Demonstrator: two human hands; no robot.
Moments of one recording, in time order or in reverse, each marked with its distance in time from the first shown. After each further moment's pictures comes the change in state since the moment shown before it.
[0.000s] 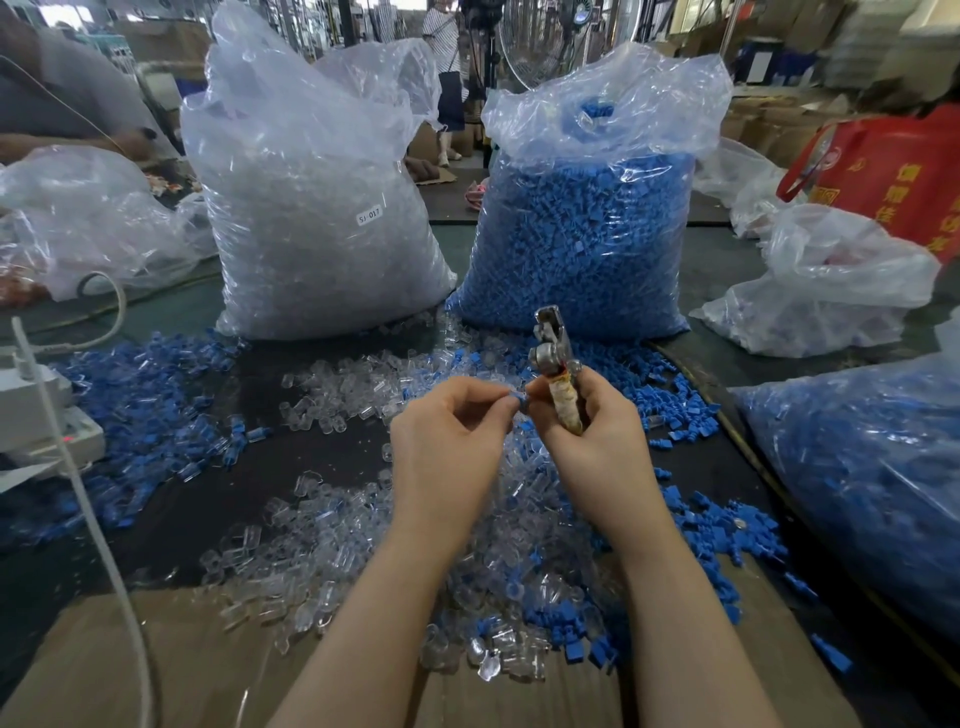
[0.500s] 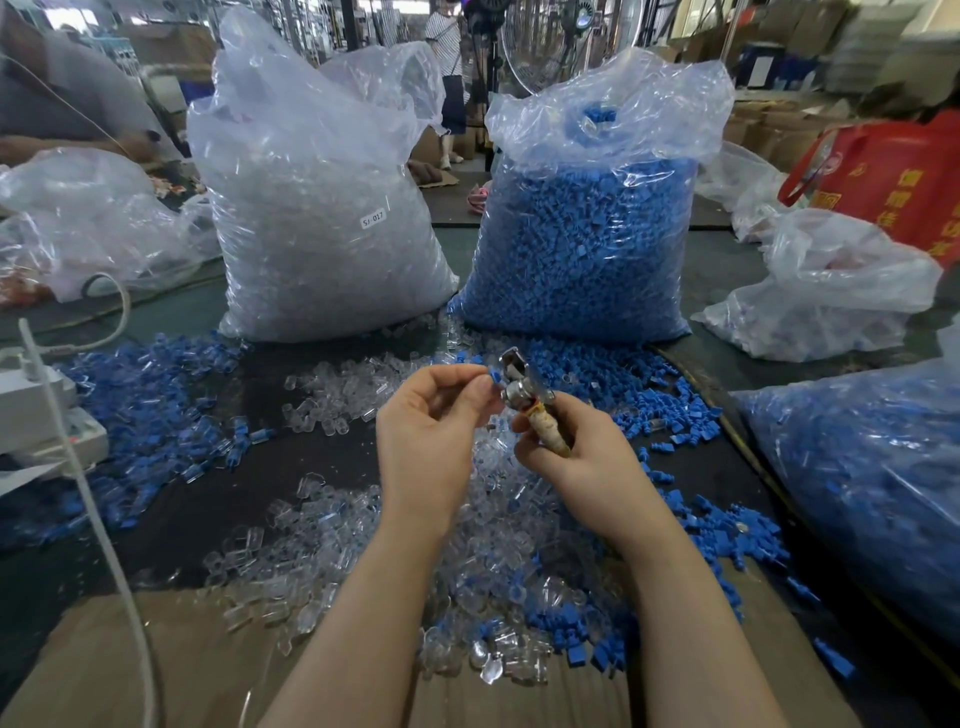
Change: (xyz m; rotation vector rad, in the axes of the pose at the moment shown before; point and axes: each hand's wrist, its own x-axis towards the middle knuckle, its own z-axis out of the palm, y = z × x) left_hand 0.007 0.000 -0.004 -0.444 0.031 -0.090; right_hand 0.001 0.002 -0.004 -0.151 -0.235 0.066
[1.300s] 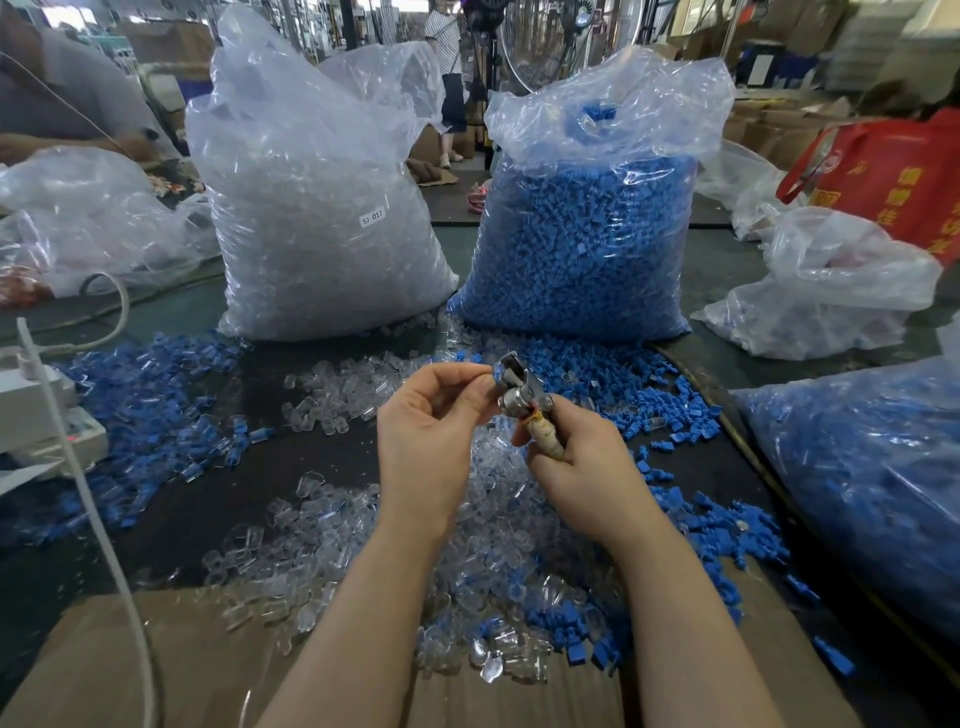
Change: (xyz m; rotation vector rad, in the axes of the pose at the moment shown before) left_hand -0.002 0.004 -0.001 -0.033 -0.033 0.007; right_hand 0.000 0.005 0.004 -0.172 0.030 -0.033
